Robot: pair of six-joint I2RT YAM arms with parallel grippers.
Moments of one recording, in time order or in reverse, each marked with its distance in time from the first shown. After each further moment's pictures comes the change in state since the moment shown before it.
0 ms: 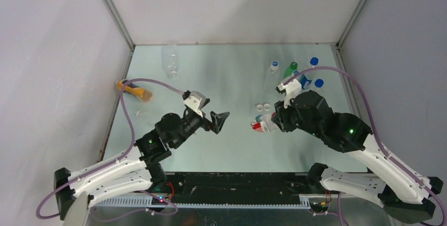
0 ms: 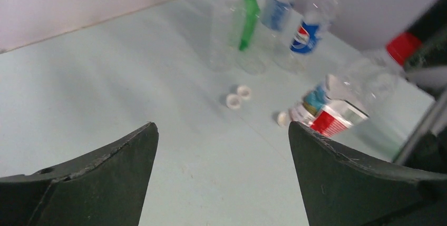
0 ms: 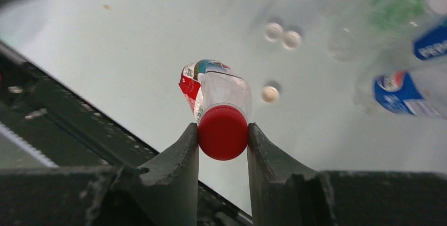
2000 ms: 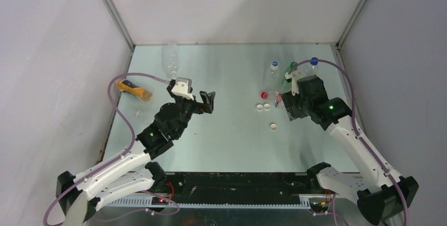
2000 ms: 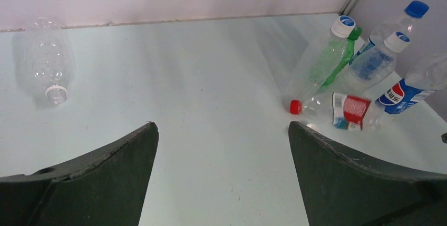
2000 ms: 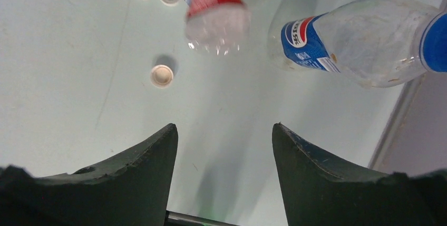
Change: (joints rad) left arm 0.182 0.065 0.022 0.063 -0.242 -0.094; right arm -0.509 0.179 -0.140 0.040 -0.033 -0.283
